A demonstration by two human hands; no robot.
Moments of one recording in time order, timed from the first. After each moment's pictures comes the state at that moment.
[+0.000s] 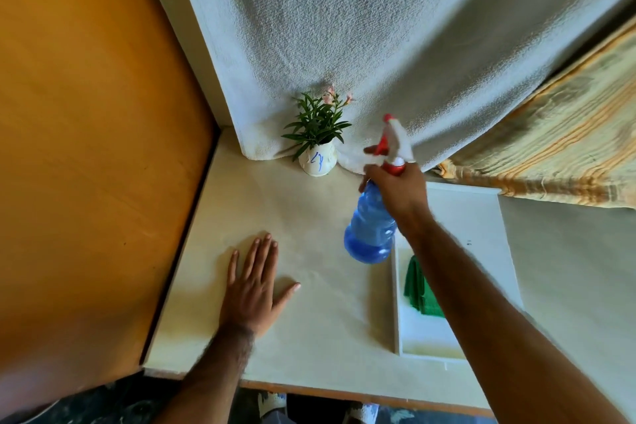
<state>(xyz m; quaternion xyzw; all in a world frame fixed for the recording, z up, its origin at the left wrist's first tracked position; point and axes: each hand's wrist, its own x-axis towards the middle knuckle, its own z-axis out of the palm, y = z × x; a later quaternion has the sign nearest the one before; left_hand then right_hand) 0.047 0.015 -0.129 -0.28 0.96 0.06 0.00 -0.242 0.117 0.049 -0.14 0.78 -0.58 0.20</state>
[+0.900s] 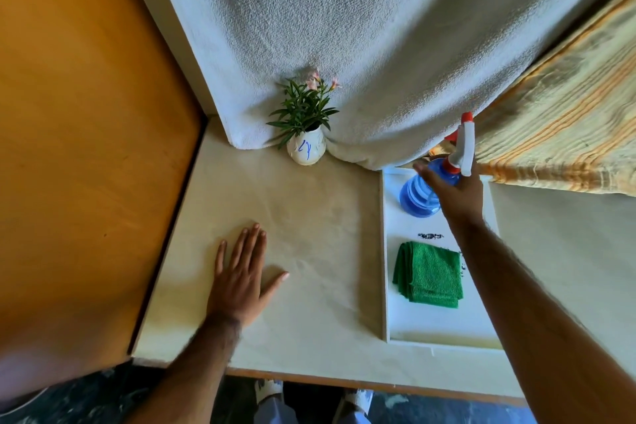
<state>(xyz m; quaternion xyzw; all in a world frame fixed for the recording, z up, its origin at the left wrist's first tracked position) 0.044 0.016 -0.119 -0.28 0.96 0.07 0.01 -0.323 0.223 -0.009 -0.15 0.80 -0.57 0.09</state>
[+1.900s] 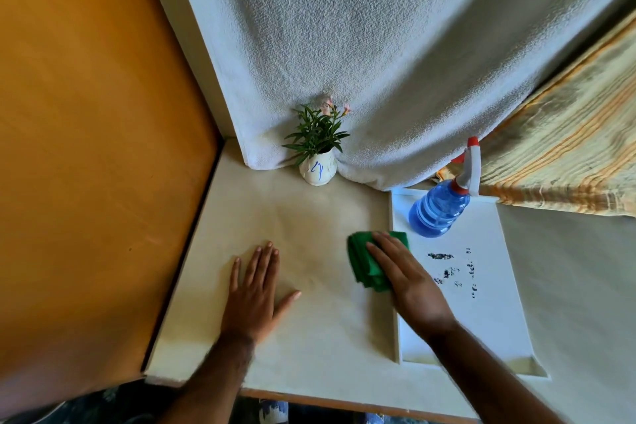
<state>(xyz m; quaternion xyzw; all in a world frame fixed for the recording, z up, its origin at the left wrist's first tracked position) 0.044 0.017 -0.114 -0.27 0.96 0.08 0.04 -0.182 0.241 -0.024 -0.55 0.79 -0.28 0.01</state>
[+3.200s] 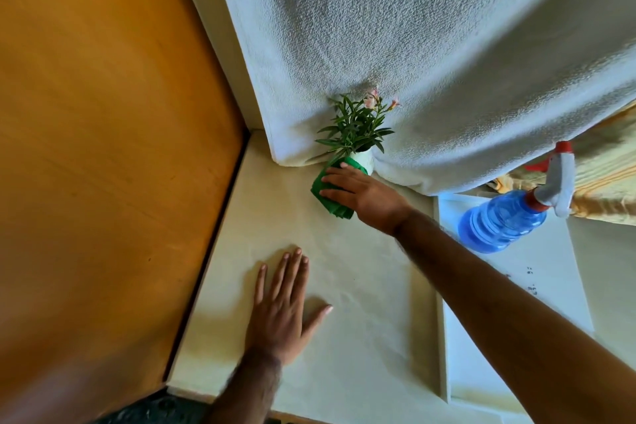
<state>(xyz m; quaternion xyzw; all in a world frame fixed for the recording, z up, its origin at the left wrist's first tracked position) 0.045 0.016 -0.129 -0.28 0.96 0.05 0.01 -0.258 0.026 -0.042 -0.76 0.61 -0.21 0.01</state>
